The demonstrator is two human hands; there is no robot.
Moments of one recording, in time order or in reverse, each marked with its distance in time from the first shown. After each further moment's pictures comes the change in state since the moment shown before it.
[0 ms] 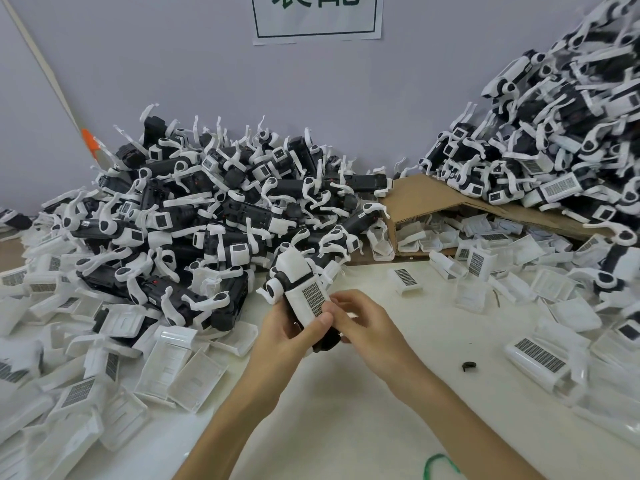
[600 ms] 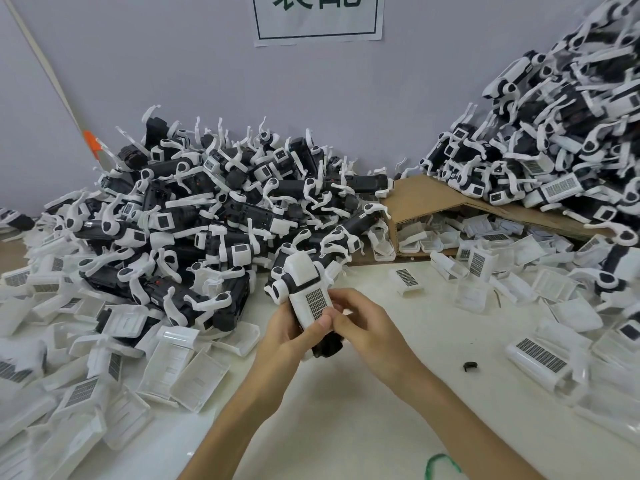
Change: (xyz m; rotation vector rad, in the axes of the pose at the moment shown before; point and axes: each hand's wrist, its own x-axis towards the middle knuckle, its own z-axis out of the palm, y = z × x) left_hand -0.002 0.003 0.001 -0.024 -0.063 -0.012; right_hand -0.002 0.002 -0.002 -0.002 -0.071 -0.130
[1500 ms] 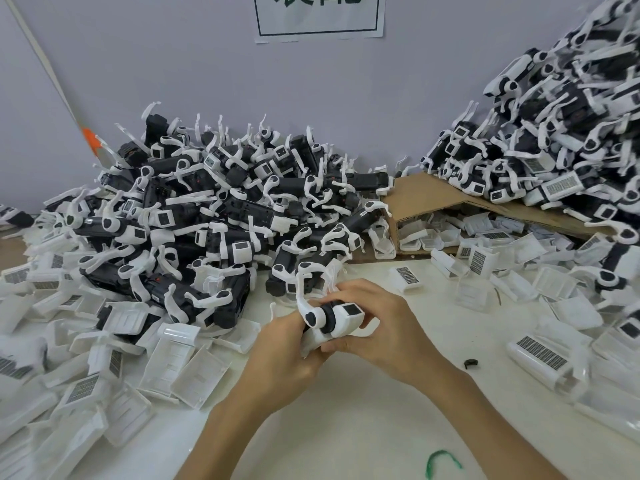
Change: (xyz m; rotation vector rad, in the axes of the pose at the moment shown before) left_hand 0.001 -0.013 -0.014 0.793 -0.007 0.160; right_hand 0.003 0.002 -0.023 -0.403 -0.040 -0.397
